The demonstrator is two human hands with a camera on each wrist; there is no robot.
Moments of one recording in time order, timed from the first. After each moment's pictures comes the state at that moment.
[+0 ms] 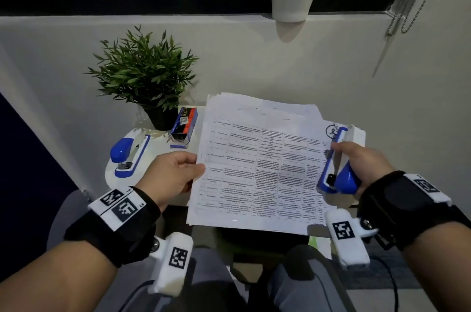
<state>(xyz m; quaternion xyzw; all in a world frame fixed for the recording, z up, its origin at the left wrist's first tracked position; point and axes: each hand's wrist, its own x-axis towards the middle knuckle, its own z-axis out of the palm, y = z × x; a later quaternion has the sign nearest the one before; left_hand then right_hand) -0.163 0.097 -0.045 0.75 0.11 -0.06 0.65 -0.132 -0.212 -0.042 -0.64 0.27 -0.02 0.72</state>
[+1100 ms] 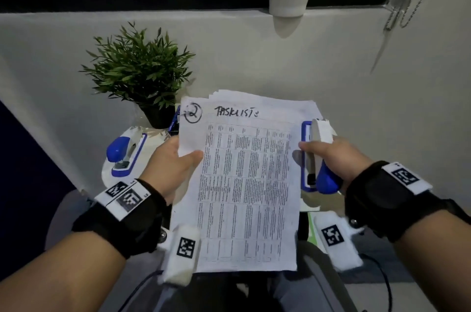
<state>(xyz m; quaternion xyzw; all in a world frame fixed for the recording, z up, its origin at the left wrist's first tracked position) -0.155 0.086 -0.040 0.69 0.08 0.00 0.72 -0.136 -0.182 -0.029 -0.73 0.12 0.07 0.67</state>
